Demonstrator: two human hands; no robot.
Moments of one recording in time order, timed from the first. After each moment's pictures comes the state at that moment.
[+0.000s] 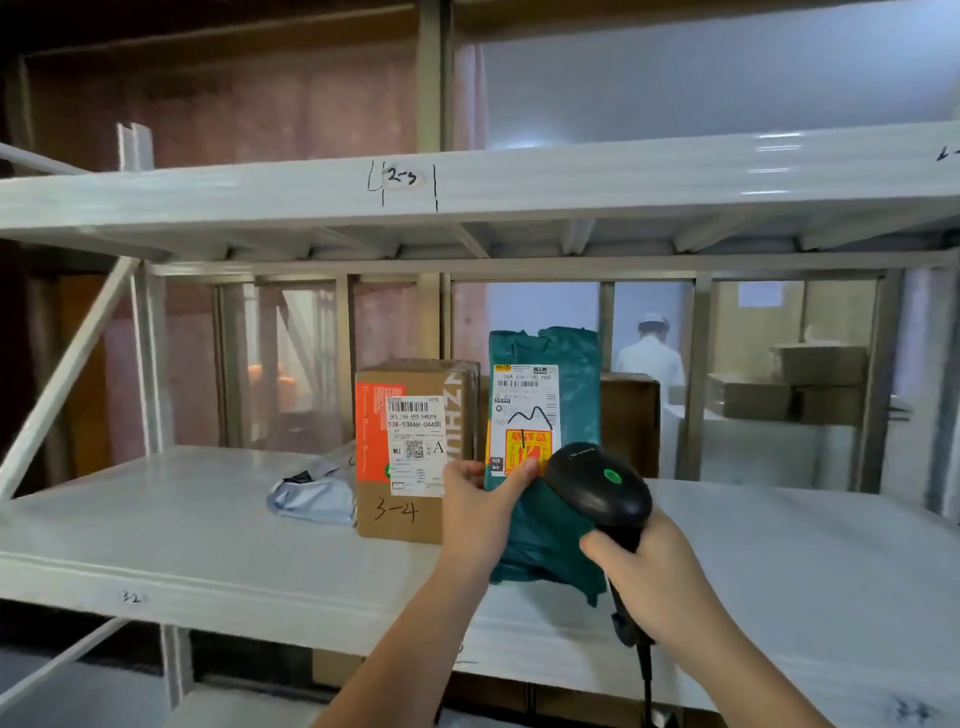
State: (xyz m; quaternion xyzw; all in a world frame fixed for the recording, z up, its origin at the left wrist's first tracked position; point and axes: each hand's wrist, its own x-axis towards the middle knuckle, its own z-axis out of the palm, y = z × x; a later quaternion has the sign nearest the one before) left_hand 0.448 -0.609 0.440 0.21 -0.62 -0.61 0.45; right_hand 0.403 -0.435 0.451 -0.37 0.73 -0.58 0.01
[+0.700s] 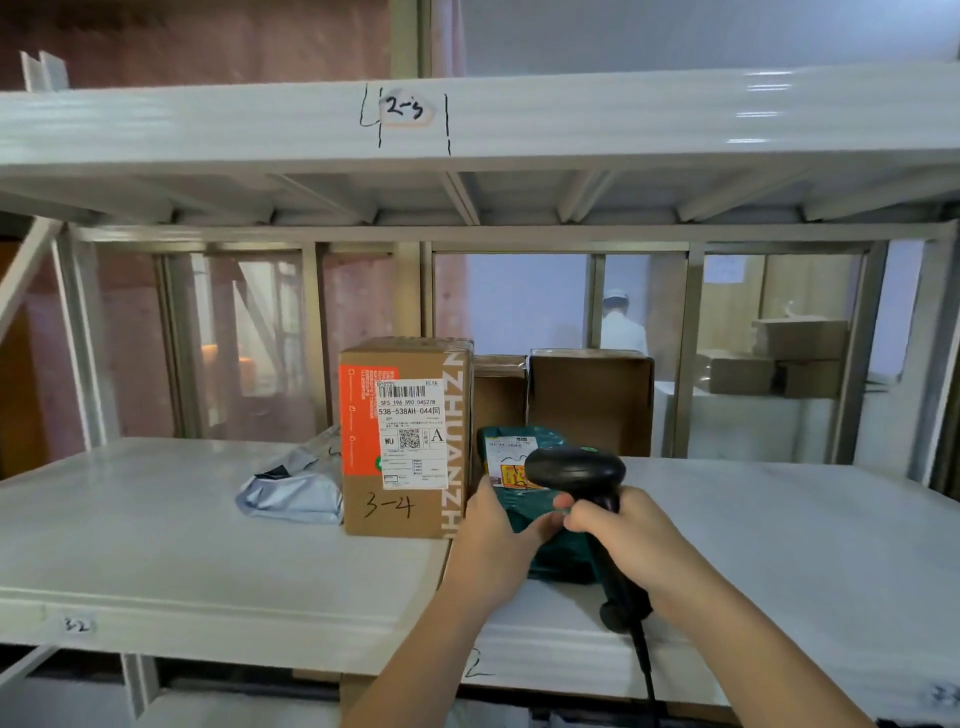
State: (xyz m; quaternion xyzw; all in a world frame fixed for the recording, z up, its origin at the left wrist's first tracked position) left_hand 0.434 -0.643 0.400 0.18 -0.82 -0.43 0.32; right_hand 0.389 -0.486 0.458 -0.29 0.76 -0.57 0.14
